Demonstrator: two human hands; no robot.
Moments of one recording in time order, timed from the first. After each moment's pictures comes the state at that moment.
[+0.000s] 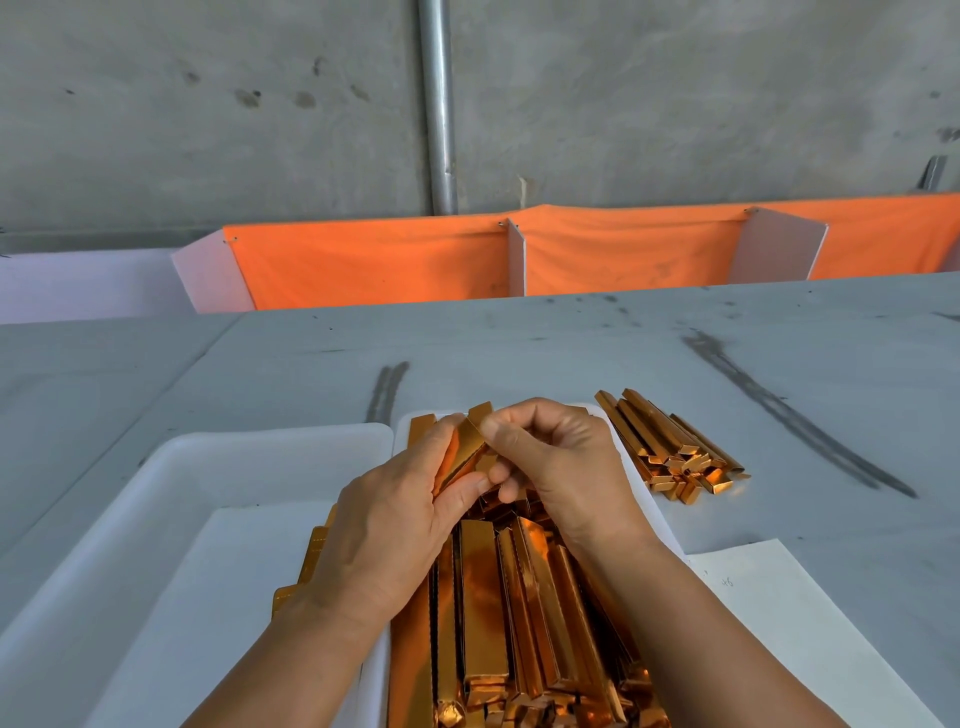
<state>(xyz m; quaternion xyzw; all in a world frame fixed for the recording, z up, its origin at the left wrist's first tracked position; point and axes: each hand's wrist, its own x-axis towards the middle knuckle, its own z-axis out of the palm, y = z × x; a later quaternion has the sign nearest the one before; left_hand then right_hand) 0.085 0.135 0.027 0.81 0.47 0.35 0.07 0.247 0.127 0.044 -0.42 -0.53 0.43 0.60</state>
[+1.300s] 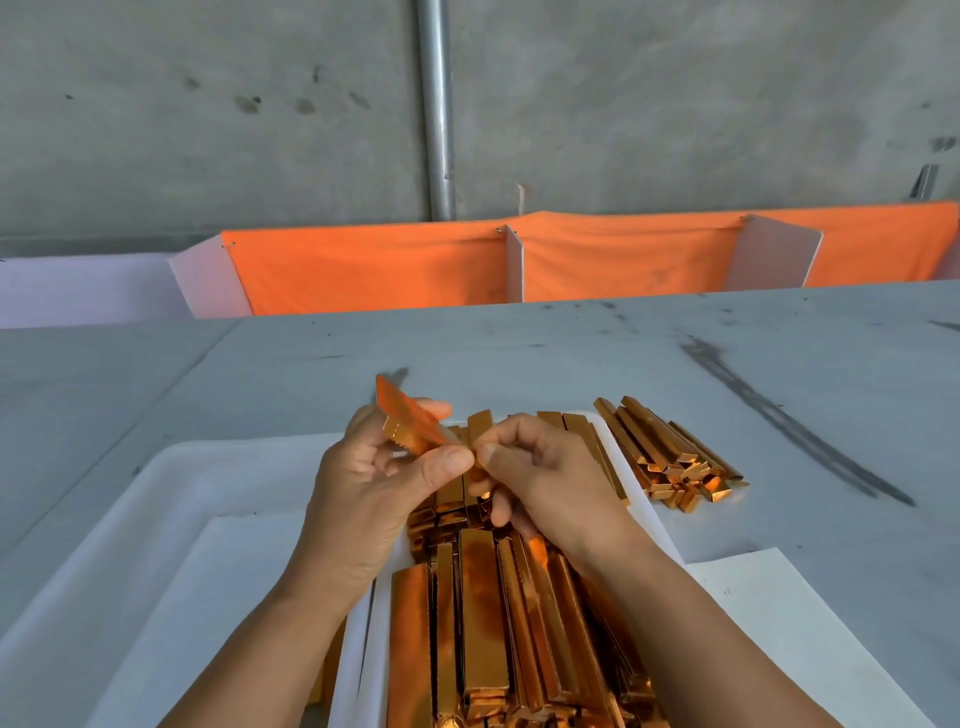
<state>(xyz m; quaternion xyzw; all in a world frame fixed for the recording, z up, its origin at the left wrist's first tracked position) 0.076 0.146 0.041 0.63 0.31 0.57 0.43 0.248 0.130 0.040 -0.48 -0.57 0.44 0.50</state>
